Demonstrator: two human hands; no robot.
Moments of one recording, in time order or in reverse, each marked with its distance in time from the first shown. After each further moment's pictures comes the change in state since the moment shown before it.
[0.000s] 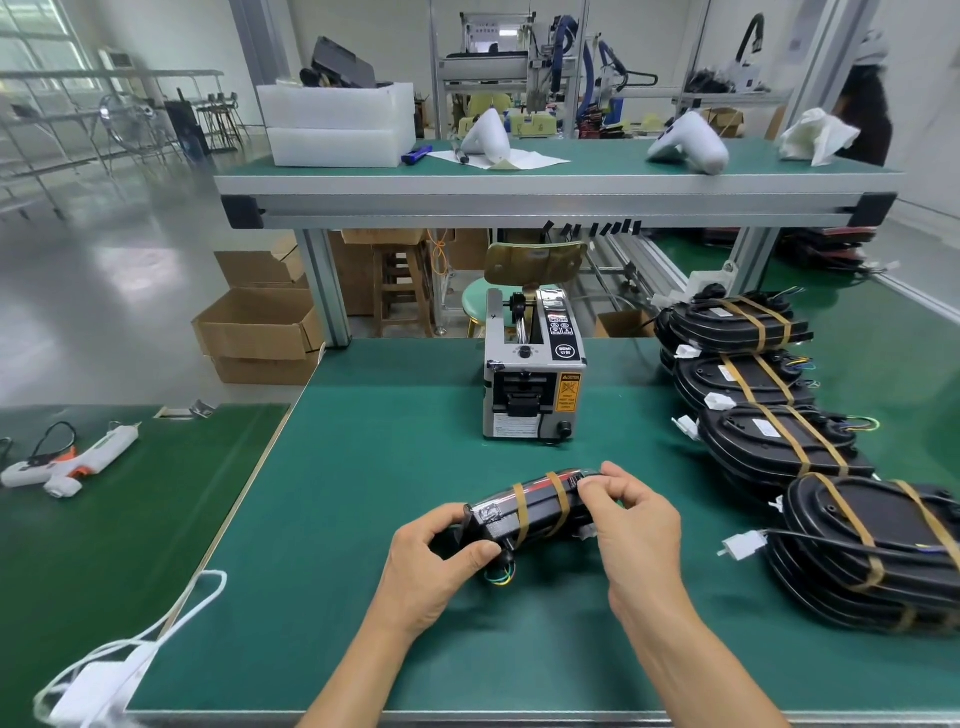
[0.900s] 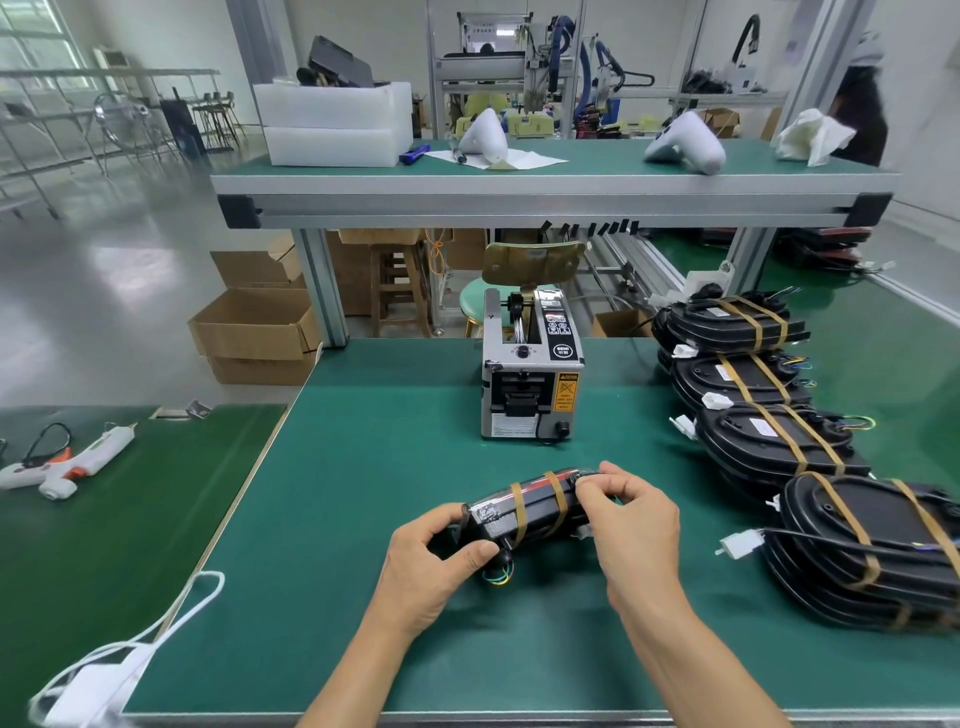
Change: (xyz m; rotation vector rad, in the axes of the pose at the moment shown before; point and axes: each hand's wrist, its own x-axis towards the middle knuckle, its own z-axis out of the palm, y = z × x) left_hand 0.001 -0.001 0.000 -0.009 -0.005 -0.027; right_hand 0.004 0.001 0.000 -0.098 0.004 -0.033
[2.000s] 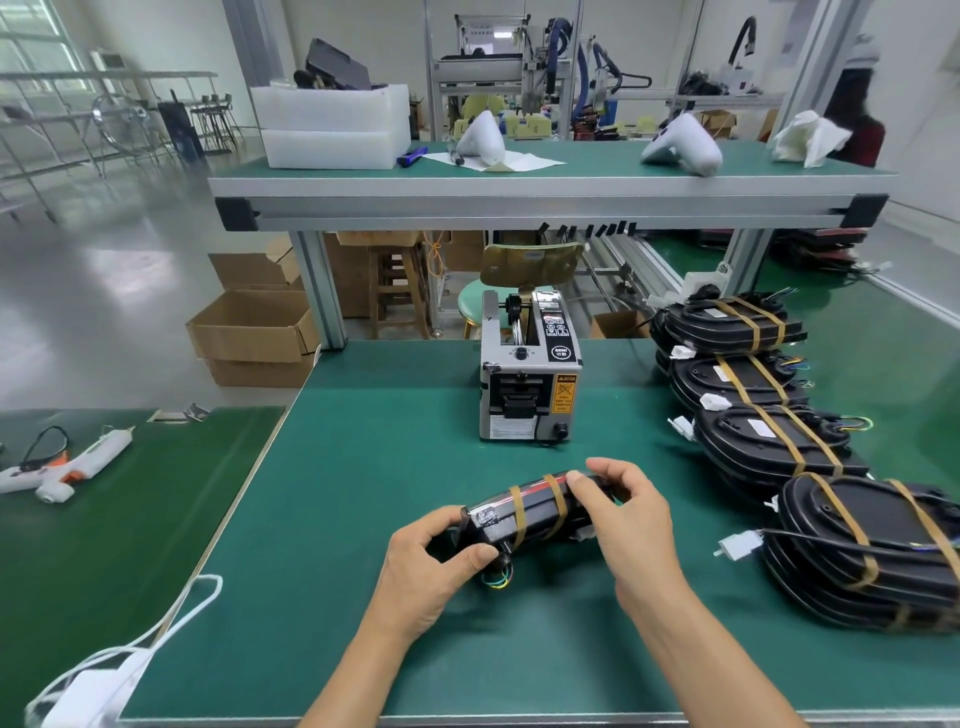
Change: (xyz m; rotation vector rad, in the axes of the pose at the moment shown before) left_hand 0.000 -0.001 0.000 0.010 0.007 0.023; right_hand 0.012 0.006 -0.005 0.030 -0.074 0.004
